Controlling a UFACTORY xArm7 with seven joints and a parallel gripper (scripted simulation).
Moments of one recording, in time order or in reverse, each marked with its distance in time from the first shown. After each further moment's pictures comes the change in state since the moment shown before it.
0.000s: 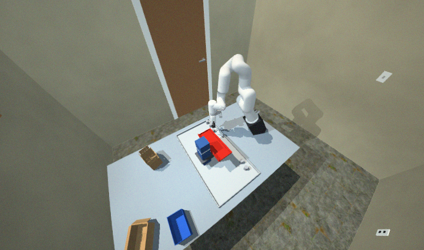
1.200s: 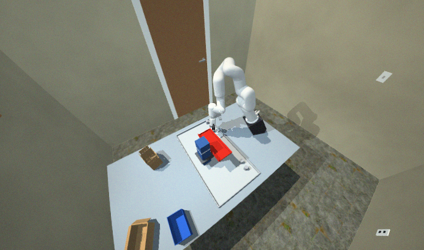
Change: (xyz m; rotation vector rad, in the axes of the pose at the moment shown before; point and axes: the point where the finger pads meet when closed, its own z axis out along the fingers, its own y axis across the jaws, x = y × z) arm -0.003 0.000 0.033 -0.002 -0.003 0.001
